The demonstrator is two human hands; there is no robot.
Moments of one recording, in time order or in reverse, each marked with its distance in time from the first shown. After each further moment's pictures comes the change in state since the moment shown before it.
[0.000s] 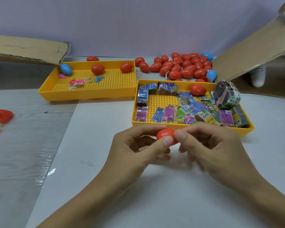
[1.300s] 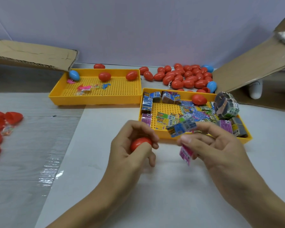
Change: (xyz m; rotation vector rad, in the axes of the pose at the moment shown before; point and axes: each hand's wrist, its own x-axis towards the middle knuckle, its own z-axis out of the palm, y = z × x) left_hand -0.003 0.002 -0.007 -0.044 0.129 0.165; right_hand 0.000 -0.014 0.007 0.435 0.108 0.240
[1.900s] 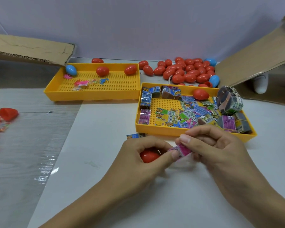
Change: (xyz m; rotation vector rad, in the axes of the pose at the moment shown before) left_hand -0.003 0.007 0.006 0.383 -0.225 -0.134; right_hand 0.000 0.006 -0.006 -0.022 -0.011 0.055
